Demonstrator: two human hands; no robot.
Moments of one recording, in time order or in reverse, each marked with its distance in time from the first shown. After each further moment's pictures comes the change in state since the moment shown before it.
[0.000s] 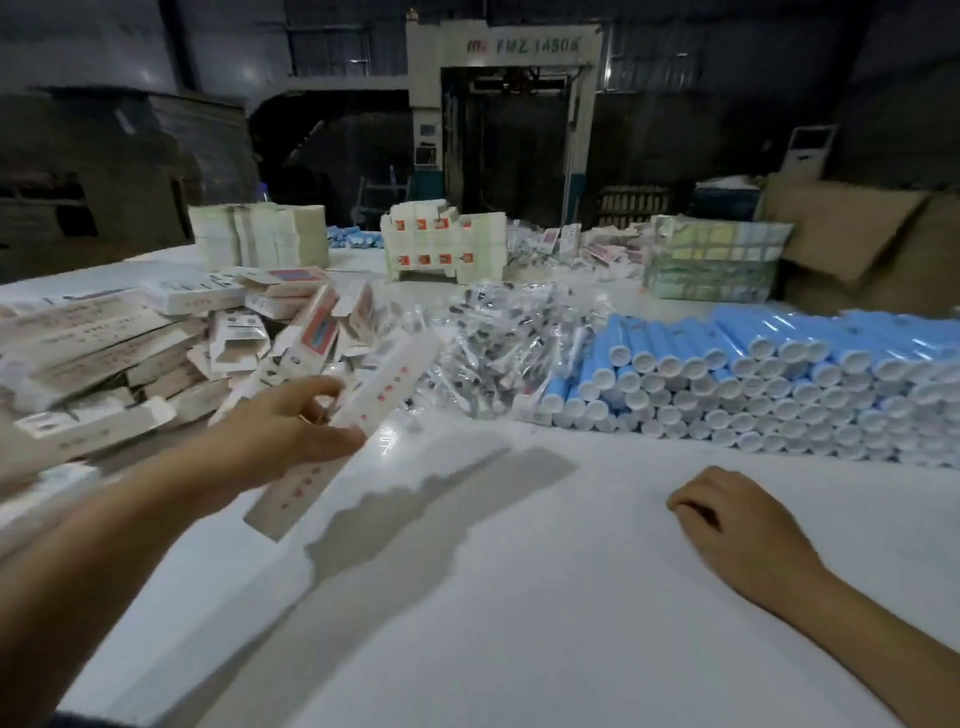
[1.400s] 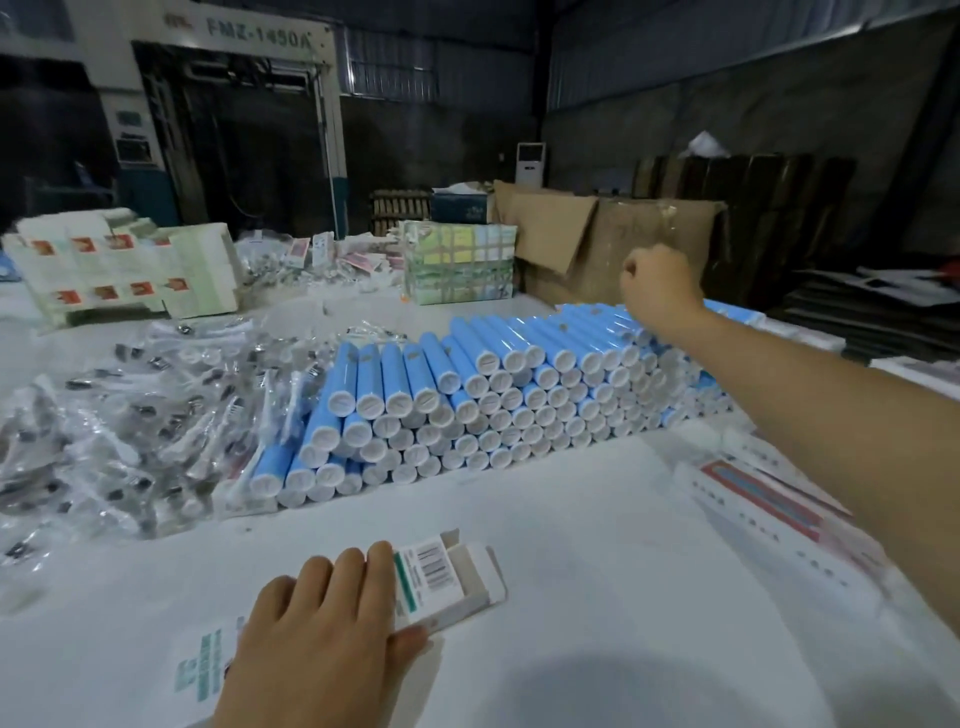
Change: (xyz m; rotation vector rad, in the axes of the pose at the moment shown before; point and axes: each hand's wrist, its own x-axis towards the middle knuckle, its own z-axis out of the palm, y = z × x) left_hand 0.040 0.038 0.261 0.825 0.280 1.023; right_hand 0.142 0.178 -0.194 -0.365 0.500 0.501
